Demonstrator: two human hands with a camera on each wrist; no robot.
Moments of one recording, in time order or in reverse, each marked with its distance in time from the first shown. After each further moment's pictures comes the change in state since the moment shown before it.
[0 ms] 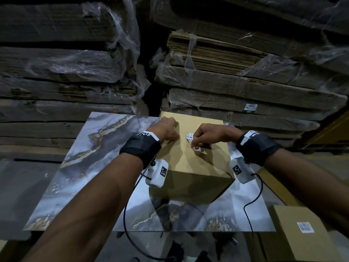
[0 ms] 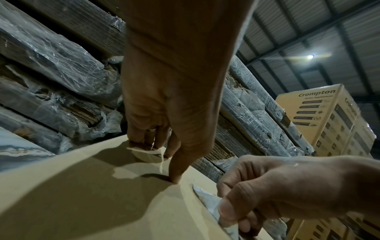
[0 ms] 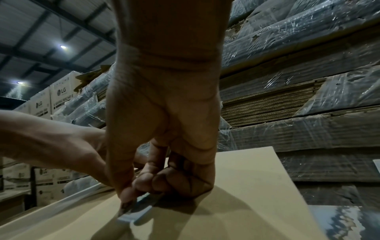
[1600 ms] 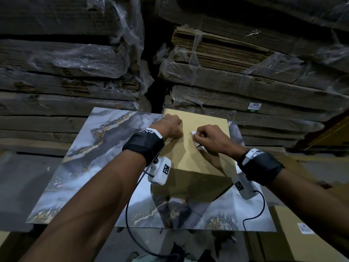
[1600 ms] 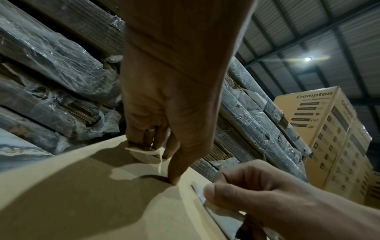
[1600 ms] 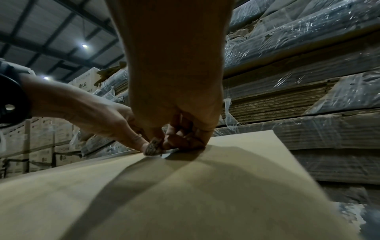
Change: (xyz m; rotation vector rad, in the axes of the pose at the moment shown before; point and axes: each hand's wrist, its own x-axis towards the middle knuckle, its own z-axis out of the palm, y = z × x) left_hand -0.009 0.004 -0.006 -0.019 -0.033 -0.015; right_hand 0.003 0.019 0.042 -0.154 0.546 -0.151
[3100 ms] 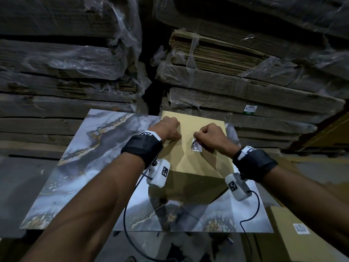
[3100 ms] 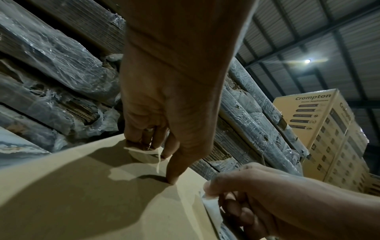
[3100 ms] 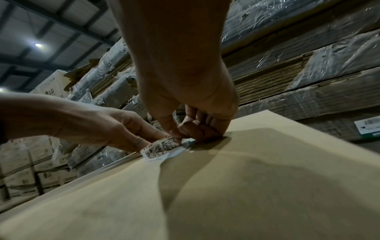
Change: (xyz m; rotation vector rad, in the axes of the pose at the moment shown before) left_hand -0.002 0.002 -0.001 0.010 -0.014 0.013; right_hand 0.002 -0.017 -0.009 0.233 0.073 0.373
